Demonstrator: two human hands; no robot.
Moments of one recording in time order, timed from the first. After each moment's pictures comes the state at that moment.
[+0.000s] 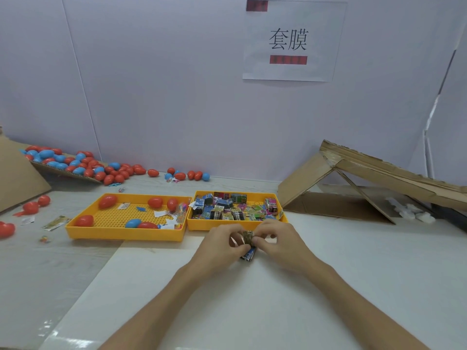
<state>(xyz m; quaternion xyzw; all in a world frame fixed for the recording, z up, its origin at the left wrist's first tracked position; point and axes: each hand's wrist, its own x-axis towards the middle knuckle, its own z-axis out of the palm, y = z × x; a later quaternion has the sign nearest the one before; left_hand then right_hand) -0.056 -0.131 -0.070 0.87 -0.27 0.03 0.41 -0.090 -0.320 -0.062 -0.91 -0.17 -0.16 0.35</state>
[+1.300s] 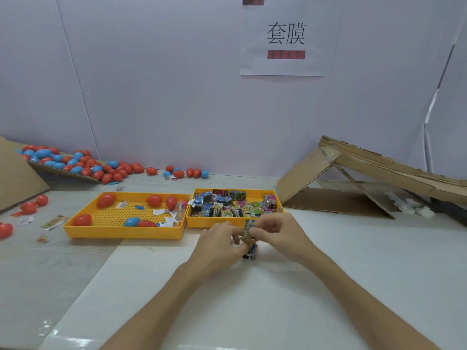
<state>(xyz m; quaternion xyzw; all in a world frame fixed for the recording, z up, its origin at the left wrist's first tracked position) -0.065 -0.132 -0.063 0.92 -0.26 0.04 0.30 -0.098 -0.318 -0.048 -0.84 -0.16 -0.12 0.51</state>
